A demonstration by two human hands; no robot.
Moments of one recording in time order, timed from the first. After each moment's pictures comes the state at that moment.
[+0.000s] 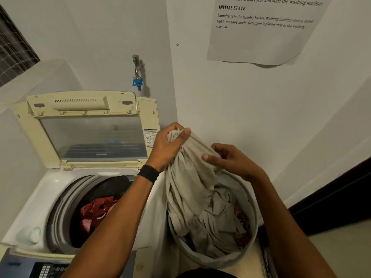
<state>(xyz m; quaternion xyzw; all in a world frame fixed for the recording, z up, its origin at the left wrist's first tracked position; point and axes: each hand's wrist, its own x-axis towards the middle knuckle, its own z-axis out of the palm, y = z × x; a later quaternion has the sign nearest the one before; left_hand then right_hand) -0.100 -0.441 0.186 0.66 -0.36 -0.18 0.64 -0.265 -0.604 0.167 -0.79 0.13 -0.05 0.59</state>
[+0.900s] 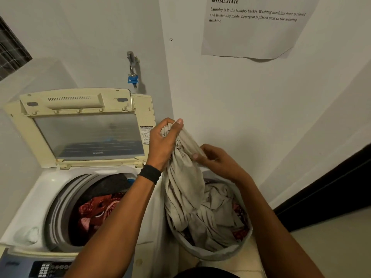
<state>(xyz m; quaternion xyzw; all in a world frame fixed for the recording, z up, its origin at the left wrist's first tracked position) -0.111 -0.448 0.183 0.64 -0.27 -0.15 0.70 -0.258 -0.579 0.139 -0.82 0.15 -0.10 0.54</state>
